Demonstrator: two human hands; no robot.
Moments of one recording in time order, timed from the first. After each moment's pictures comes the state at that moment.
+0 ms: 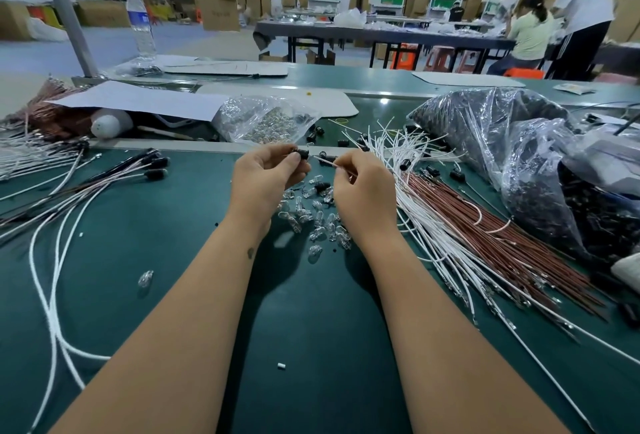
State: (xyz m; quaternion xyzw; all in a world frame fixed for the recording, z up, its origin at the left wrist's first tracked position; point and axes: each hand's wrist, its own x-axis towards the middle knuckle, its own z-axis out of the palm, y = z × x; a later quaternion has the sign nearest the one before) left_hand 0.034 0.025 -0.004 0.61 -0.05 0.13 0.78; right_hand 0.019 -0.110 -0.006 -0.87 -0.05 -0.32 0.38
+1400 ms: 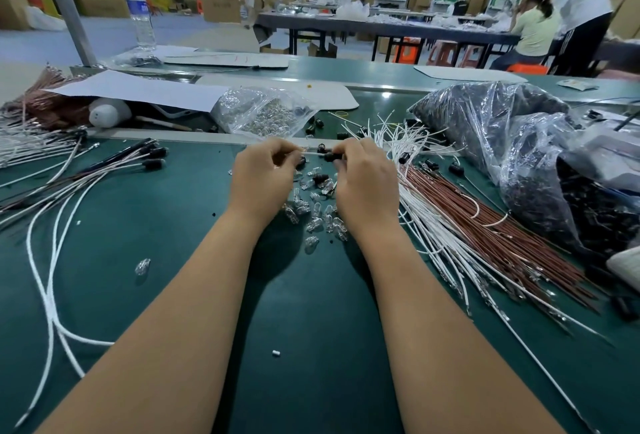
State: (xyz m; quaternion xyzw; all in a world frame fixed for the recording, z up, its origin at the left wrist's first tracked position) left_hand 0.030 0.029 -0.006 0.84 -0.10 0.28 0.46; right_hand 0.019 -0.113 -0.007 -0.91 -0.07 -0.34 0.23
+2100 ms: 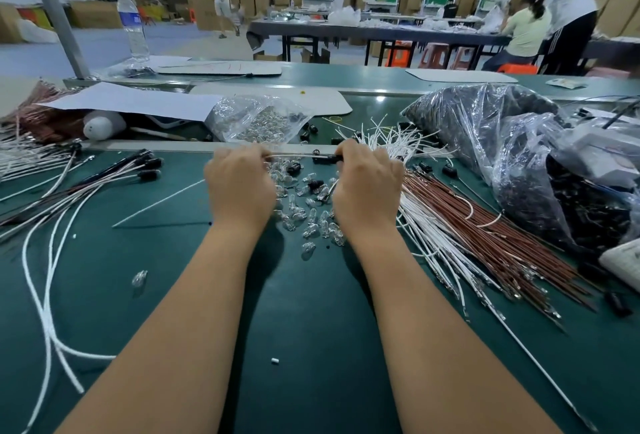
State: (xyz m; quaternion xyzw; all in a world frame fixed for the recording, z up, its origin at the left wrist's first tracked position) left_hand 0.037 0.038 -0.010 0.90 -0.01 0.38 0.23; right_hand 0.018 -0.115 -0.006 -0.91 -0.01 -0.38 0.15
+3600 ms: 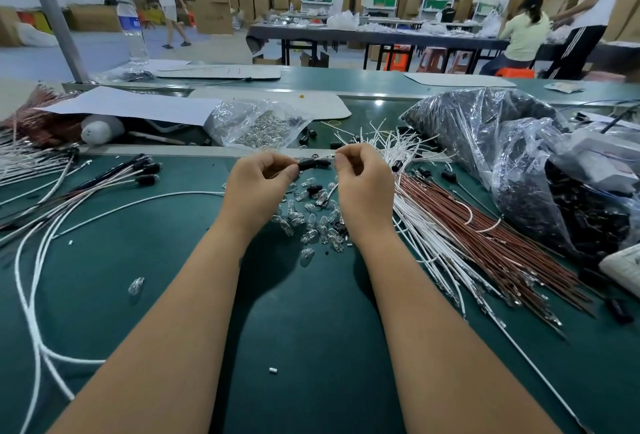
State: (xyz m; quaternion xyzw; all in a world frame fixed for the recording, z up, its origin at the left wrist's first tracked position) left_hand 0.036 0.033 -0.008 0.79 -0.12 0.20 0.57; right_hand 0.019 -0.112 -0.001 -0.78 -0.02 -0.32 0.54
